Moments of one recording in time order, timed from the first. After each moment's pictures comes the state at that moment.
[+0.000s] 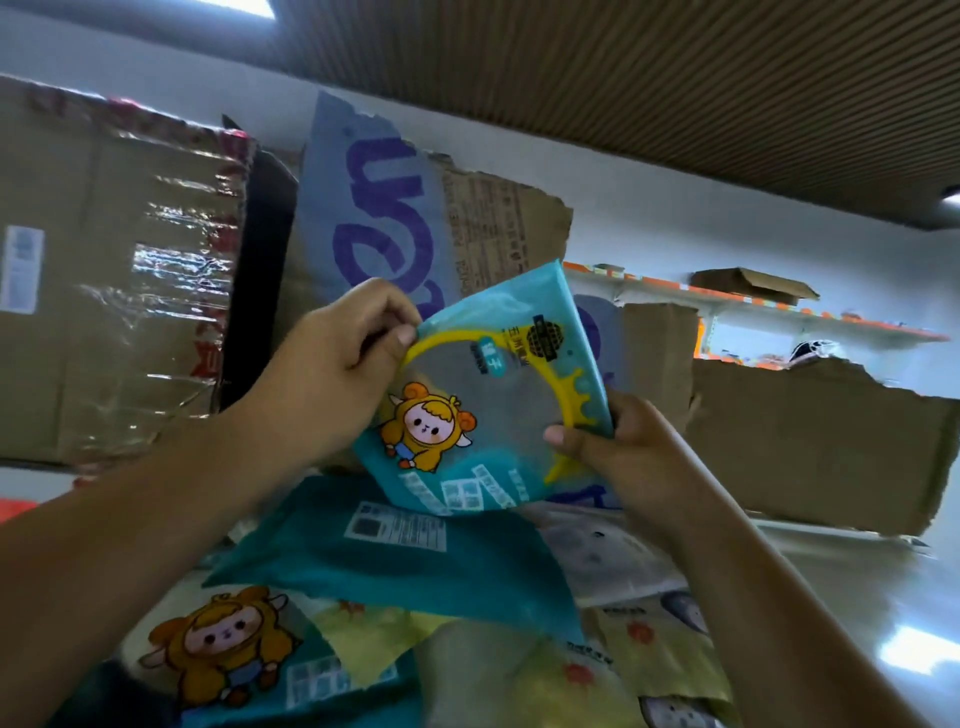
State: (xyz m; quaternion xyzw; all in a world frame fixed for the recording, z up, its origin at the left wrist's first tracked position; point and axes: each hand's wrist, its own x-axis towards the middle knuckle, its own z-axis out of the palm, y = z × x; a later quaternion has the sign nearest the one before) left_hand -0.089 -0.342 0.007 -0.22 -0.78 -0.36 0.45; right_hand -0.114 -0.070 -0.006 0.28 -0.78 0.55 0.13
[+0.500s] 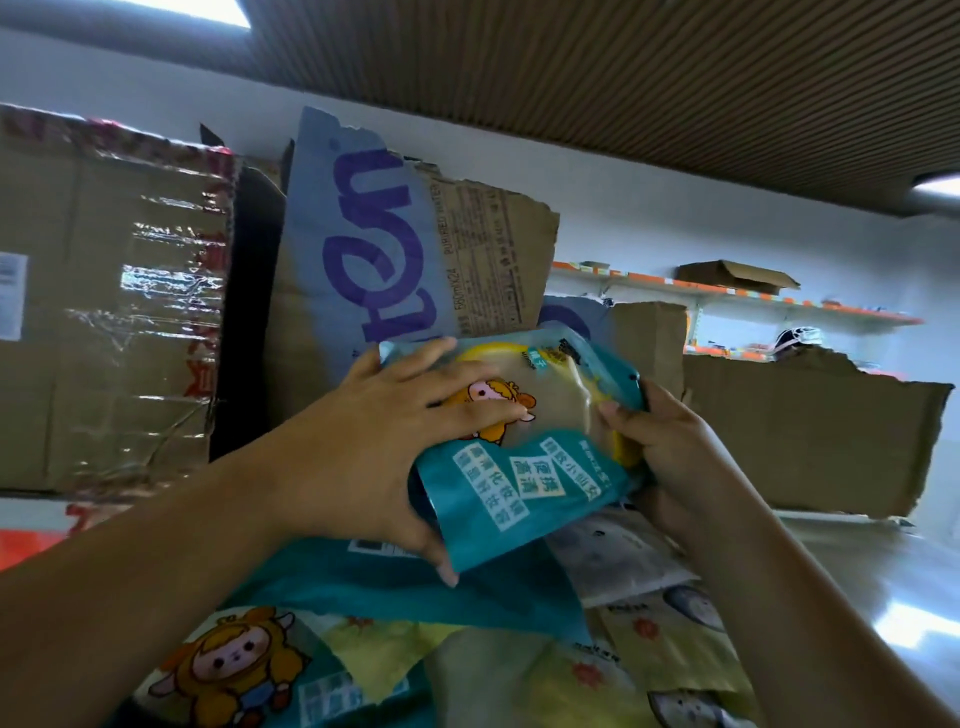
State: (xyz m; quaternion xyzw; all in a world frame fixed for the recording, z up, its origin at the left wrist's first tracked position) left_hand -0.074 -0.334 0.004 -0.35 -0.90 0.04 0.27; right_hand -0.106 -0.058 0.000 0.14 -0.61 0.78 0.08
